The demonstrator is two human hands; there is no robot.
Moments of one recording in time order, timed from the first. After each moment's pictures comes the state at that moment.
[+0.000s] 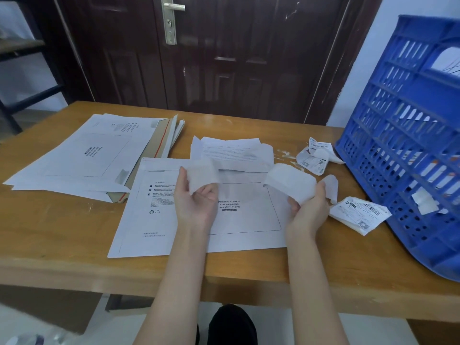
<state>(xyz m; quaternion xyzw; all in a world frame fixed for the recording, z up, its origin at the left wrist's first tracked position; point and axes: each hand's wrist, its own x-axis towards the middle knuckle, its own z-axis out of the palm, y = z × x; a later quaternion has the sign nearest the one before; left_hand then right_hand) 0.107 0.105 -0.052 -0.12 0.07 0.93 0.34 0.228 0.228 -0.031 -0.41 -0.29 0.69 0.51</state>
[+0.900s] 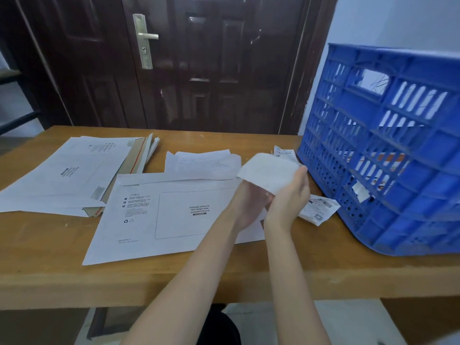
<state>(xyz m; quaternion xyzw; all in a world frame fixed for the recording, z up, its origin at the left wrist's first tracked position) 0.195 0.206 -0.027 0.33 0.40 0.72 0.46 0.263 0.216 0.013 -0.34 -0.36 0.64 0.59</state>
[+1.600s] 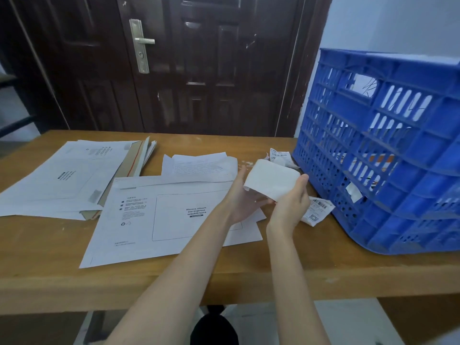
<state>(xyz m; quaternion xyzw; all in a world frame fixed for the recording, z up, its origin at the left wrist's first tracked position) 0.186 0.213 -0.019 0.23 0.44 0.68 0.54 0.277 0.222 0.008 -0.37 -0.37 0.63 0.58</state>
